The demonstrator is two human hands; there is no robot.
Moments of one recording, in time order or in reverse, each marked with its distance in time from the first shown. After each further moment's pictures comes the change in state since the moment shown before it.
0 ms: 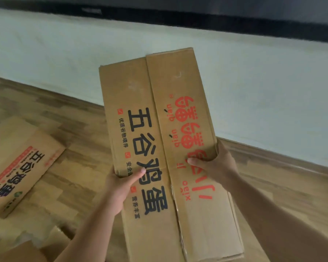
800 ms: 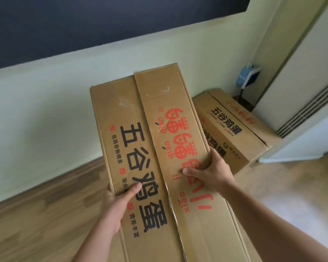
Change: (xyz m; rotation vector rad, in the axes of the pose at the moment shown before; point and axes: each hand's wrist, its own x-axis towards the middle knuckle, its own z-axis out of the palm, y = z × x) left_hand -0.290 -0.146 0.701 0.449 -0.627 0.000; right_hand -0.171 0.438 -0.632 0.288 0.570 0.416
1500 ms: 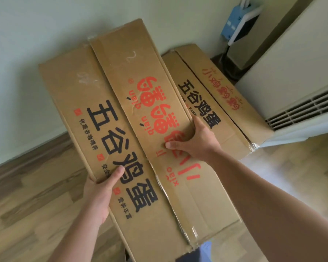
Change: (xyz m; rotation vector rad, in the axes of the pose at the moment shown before) left_hand 0.236 -0.011 0.308 -0.018 0.033 -0.234; right_hand 0.365 0.112 -0.129 -0.200 -0.092 0.133
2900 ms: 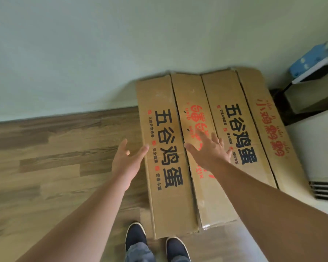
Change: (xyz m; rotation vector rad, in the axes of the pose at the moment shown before) left_hand 0.055 0.017 0.051 0.105 0.219 0.075; right_hand 0.092 -0.011 0.040 -0.745 -0.117 -0.146
